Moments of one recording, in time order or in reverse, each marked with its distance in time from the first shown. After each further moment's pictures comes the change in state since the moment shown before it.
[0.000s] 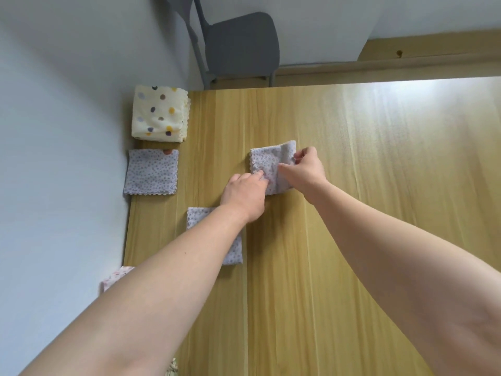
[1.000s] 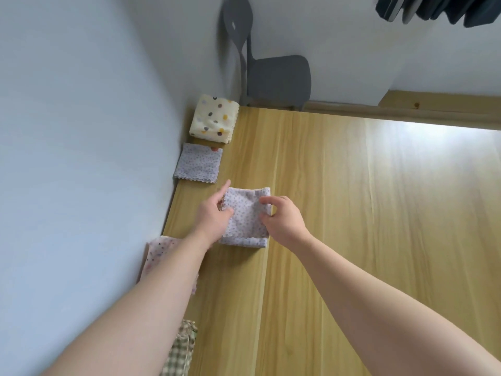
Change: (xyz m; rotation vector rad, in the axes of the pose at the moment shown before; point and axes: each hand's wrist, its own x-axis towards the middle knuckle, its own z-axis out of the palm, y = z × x) left_hand -0.147 -0.084 0.032 -1.193 0.395 -0.467; right_hand -0.146 0.014 0.067 -0.222 -0.272 -0.343
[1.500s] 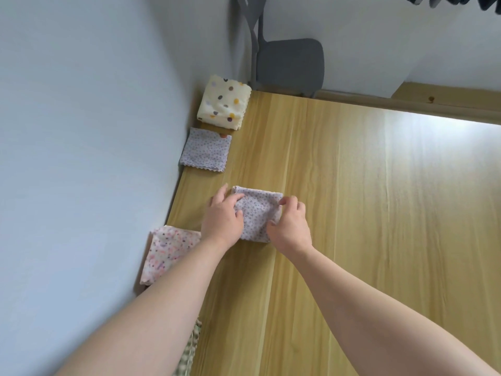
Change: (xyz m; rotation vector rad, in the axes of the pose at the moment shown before) left_hand -0.005 -0.029 0.015 0.507 0.073 0.139; right_hand -0.001 0.021 0.040 -0.140 0.070 0.146
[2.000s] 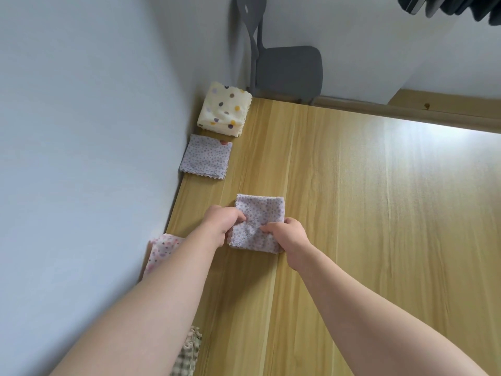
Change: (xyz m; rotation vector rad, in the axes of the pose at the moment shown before) left_hand 0.035 0.005 -0.013 -0.665 -0.267 -0.702; right_hand 0.013 -0.007 0.002 0.596 -0.178 0.399
